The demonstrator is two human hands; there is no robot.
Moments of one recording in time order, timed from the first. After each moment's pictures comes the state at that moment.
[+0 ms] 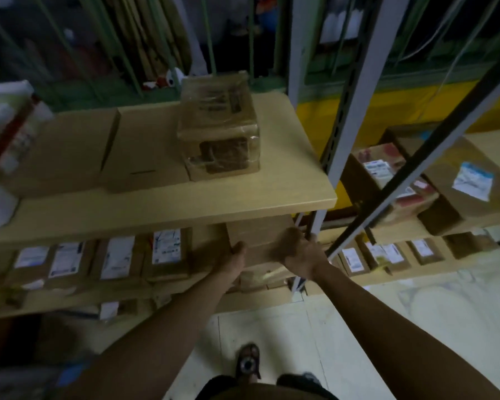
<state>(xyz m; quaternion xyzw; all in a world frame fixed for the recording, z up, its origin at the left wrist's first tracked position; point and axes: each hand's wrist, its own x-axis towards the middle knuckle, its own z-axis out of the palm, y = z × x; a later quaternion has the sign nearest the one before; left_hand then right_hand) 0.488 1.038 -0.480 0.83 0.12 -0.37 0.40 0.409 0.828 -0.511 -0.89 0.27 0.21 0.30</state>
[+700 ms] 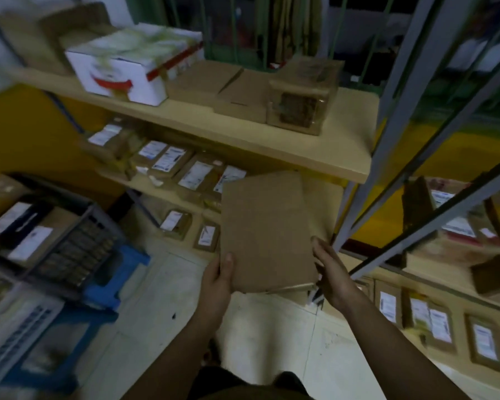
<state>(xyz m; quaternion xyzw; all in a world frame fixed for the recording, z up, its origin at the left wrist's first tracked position) 0.228 1.085 -0.411 0.66 0.21 -0.03 0.72 0.290 0.849 -0.428 -0.61 0.21 0.21 0.74</state>
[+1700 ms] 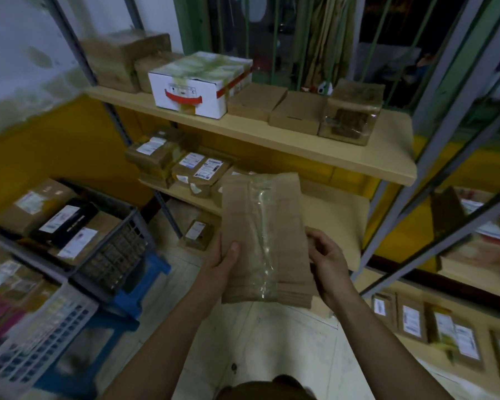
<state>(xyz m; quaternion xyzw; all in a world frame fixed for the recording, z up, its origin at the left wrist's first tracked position) 0.191 1.219 -0.354 0.67 0.11 -0.03 0.73 0.234 0.997 -0.353 -0.64 0.10 0.07 0.76</state>
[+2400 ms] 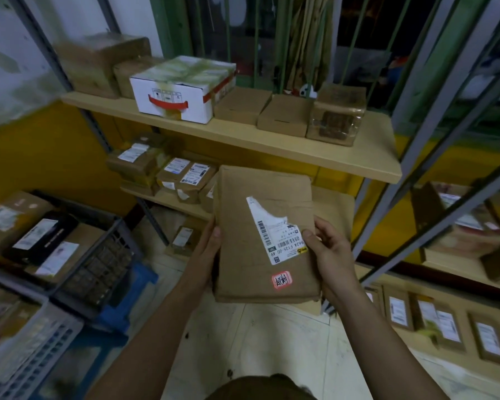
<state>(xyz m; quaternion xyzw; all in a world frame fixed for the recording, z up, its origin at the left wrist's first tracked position) 0.223 1.243 -0.350 0.65 0.07 -0.03 0.76 0.227 1.004 -0.320 -0.65 0.11 -0.02 0.75</state>
